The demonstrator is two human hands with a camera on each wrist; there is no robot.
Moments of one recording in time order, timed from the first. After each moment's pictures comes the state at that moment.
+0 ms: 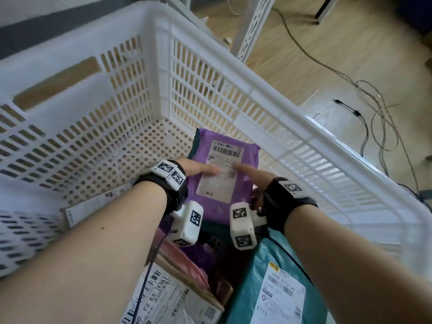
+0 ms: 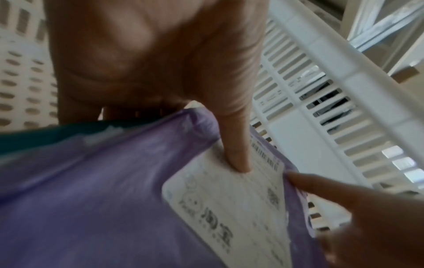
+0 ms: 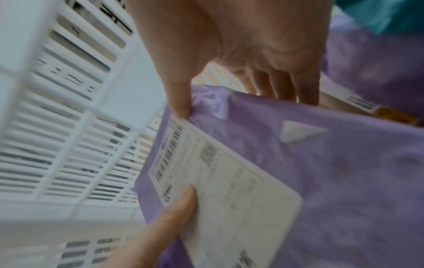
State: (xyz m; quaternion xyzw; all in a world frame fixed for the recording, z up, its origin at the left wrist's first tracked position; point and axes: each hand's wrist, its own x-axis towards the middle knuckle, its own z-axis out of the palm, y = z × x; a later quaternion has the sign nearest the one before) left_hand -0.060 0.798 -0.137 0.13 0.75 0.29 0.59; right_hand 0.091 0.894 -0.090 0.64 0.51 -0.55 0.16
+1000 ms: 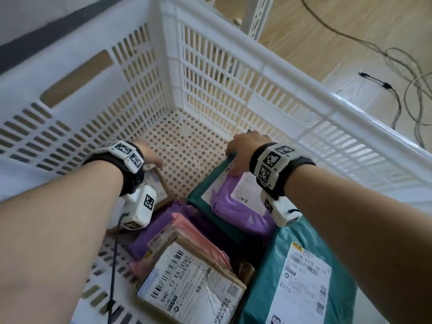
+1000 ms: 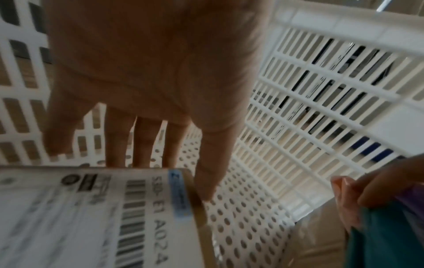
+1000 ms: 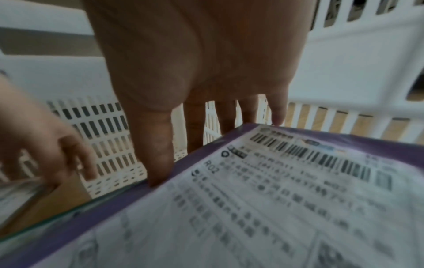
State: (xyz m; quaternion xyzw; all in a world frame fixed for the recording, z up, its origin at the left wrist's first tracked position) left_hand -0.142 0.728 -0.120 0.22 0.87 -0.07 0.43; right_hand 0.029 0.880 -0.073 0.25 0.88 -0.09 0.38
